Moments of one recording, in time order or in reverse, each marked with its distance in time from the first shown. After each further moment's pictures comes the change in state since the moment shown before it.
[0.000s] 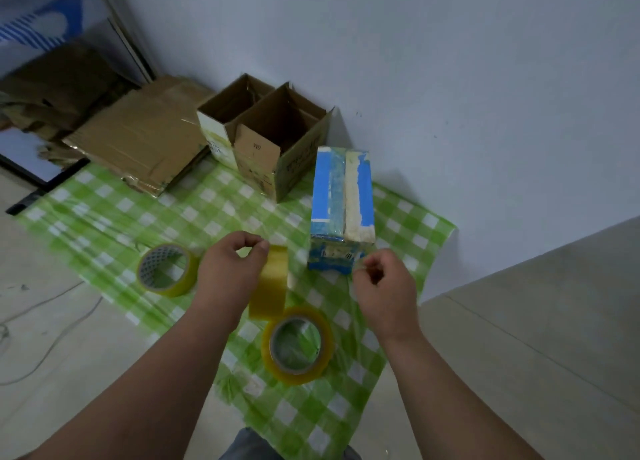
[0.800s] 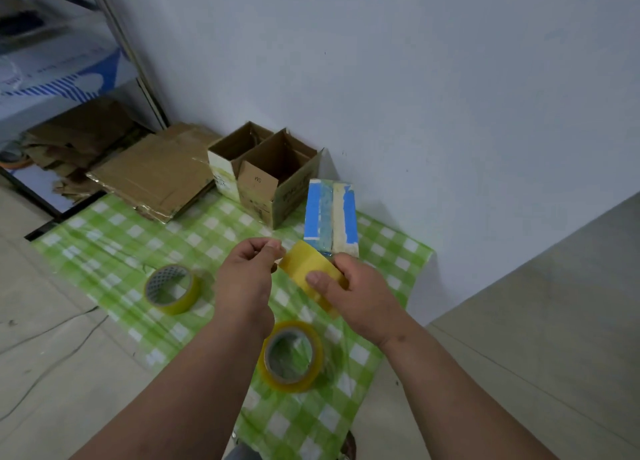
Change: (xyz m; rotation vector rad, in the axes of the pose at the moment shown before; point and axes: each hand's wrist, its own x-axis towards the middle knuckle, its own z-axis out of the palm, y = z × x) left_hand -0.061 0.054 0.001 -0.626 -0.010 -0.123; right_hand -0.019 -0.074 -0.043 0.005 -0.451 -0.201
